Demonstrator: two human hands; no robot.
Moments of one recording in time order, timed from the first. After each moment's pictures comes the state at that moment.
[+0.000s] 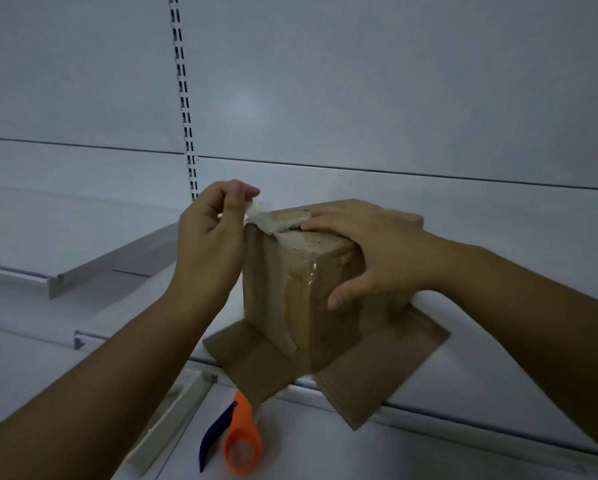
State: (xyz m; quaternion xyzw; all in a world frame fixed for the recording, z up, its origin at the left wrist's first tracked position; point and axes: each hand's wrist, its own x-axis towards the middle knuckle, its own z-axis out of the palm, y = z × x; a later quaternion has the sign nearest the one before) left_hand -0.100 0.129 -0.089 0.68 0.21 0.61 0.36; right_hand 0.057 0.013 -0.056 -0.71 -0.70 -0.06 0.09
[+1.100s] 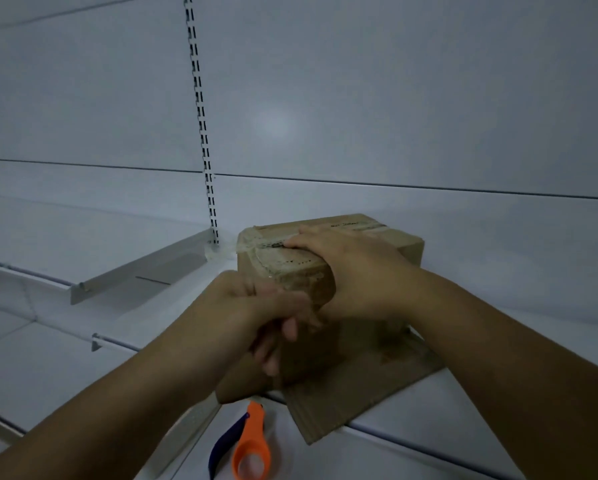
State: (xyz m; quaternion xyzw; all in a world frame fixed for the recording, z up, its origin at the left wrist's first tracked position) left_hand -0.117 0.051 -0.083 0.77 0.26 0.30 0.50; right_hand 0.056 0.016 -0.063 -0.68 -0.72 -0.06 0.12
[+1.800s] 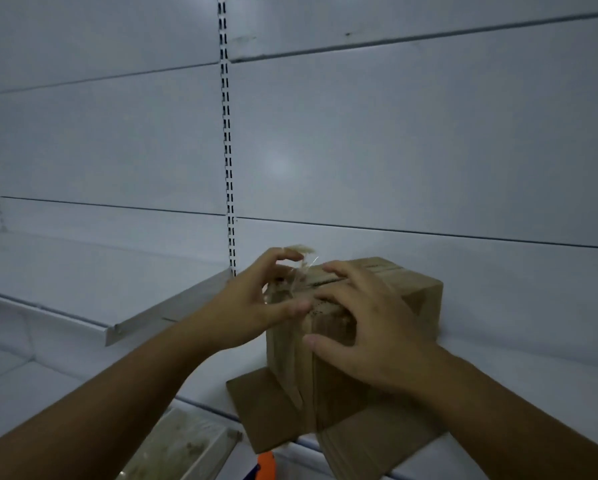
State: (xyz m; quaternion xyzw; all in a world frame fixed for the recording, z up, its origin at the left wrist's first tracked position) left_hand -0.126 0.149 -0.072 0.88 0.15 0.29 0.36; right_hand 0.023 0.014 -0.082 -0.67 -0.67 -0.12 0.29
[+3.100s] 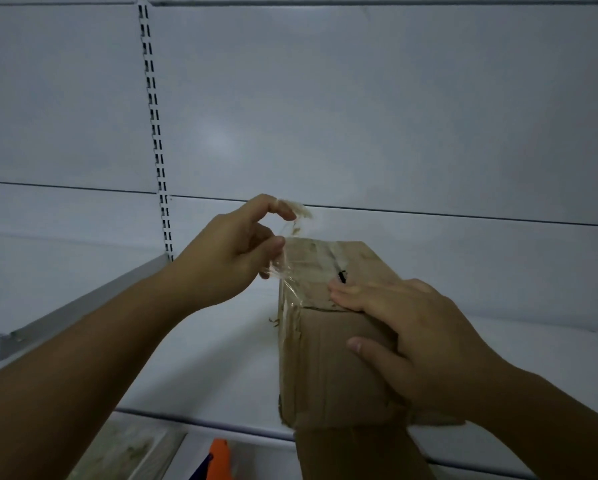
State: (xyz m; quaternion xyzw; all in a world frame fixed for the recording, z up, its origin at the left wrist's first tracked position) left_hand -0.086 0.146 -0.048 0.89 0.02 0.38 0.25; right_hand 0.052 -0.054 -0.091 -0.67 -0.66 -0.24 0.23
